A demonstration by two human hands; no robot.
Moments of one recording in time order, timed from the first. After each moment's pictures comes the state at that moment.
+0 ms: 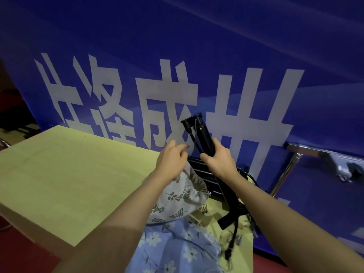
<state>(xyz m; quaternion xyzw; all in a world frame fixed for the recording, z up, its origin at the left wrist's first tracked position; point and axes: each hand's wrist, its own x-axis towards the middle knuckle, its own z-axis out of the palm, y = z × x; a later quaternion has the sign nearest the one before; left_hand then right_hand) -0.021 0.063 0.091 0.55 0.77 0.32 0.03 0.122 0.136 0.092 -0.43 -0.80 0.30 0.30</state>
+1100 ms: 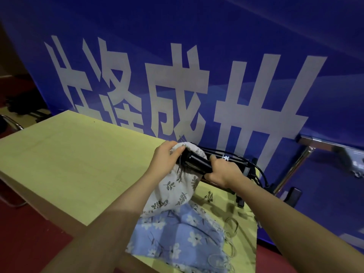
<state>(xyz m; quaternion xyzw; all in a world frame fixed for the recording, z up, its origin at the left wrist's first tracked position) -0.043 0.024 0.067 0.48 0.74 0.45 0.14 0.124 0.119 0.058 -0.40 -0.91 0.09 -0.02</state>
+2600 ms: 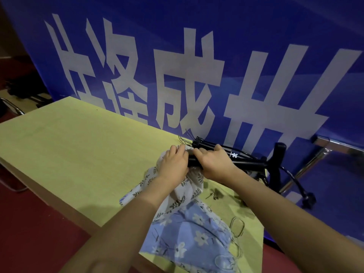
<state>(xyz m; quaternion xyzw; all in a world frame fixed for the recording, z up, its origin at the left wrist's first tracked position) -0.049 0.032 0.019 0.59 0.80 0.09 -0.06 0.071 0.124 0.042 -0.18 -0.96 -0.19 0.09</state>
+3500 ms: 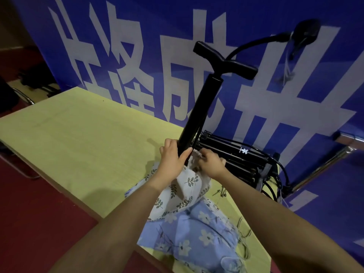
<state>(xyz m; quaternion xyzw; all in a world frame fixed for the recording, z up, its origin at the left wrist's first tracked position) -0.068 0.033 0.013 0.41 0.82 0.37 0.14 0.038 0.136 -0.016 -0.42 -0.86 0.29 0.09</state>
